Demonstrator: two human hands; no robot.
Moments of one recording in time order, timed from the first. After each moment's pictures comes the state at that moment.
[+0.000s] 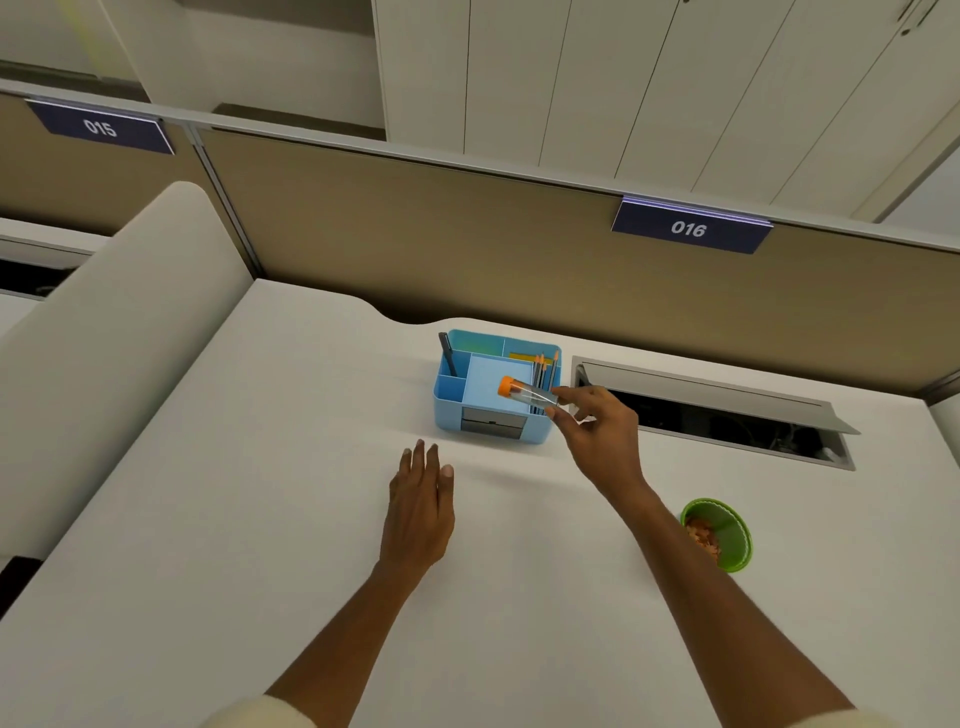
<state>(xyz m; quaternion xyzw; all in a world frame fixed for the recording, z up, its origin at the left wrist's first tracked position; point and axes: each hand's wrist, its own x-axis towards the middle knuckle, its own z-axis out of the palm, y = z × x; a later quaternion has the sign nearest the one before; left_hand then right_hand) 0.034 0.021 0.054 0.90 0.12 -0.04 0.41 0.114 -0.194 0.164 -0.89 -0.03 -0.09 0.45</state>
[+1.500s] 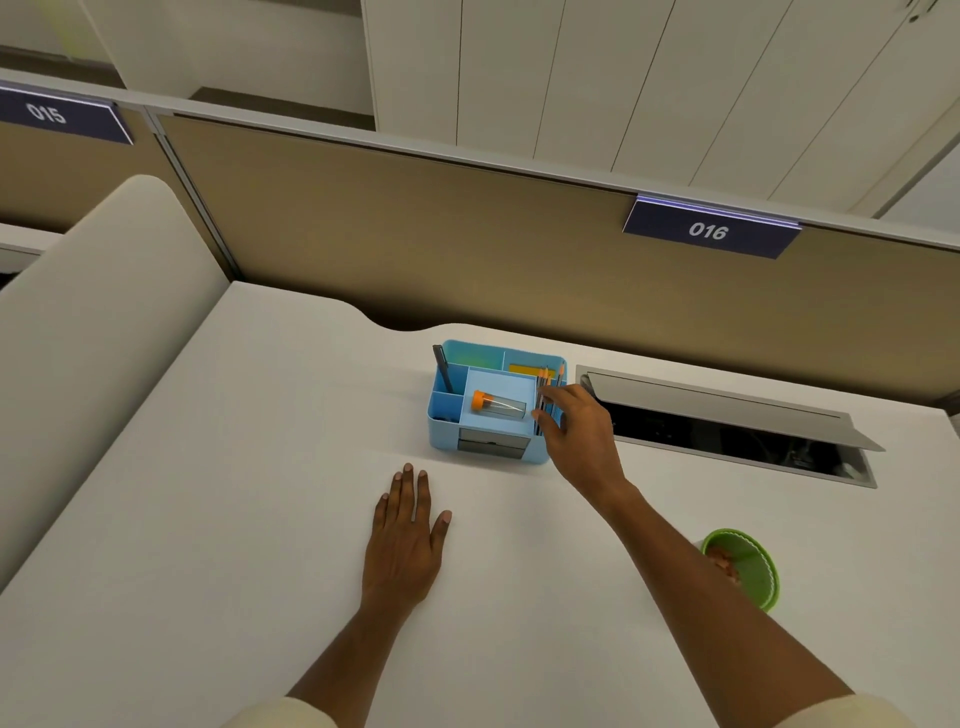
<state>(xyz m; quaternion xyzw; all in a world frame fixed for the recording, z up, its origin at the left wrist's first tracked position) 0.054 0.045 -0.021 0.98 0.05 -0.07 0.20 0.171 -0.174 0.121 -0.93 -0.05 -0.02 0.35</state>
